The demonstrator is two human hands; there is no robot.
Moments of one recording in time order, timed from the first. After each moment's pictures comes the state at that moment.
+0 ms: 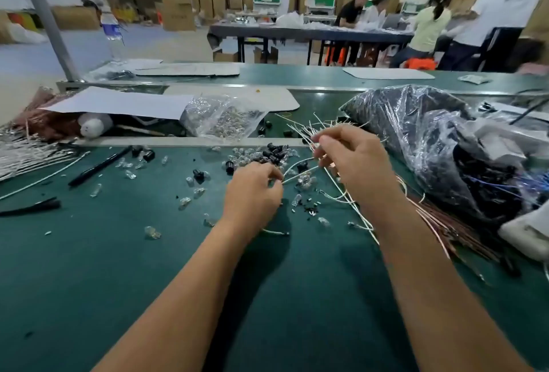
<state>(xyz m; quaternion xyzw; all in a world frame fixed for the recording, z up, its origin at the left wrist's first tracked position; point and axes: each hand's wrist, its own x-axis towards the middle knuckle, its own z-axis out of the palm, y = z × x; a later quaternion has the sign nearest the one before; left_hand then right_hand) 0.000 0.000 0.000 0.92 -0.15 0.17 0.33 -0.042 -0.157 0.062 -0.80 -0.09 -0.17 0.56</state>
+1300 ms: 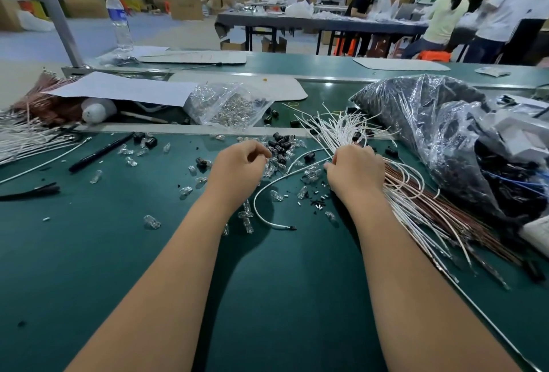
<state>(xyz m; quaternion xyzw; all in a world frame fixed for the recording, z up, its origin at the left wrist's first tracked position) 0.026 0.028 -0.009 0.86 -0.11 0.14 0.48 0.036 -0.176 -0.007 -0.98 0.09 -0.19 0.05</state>
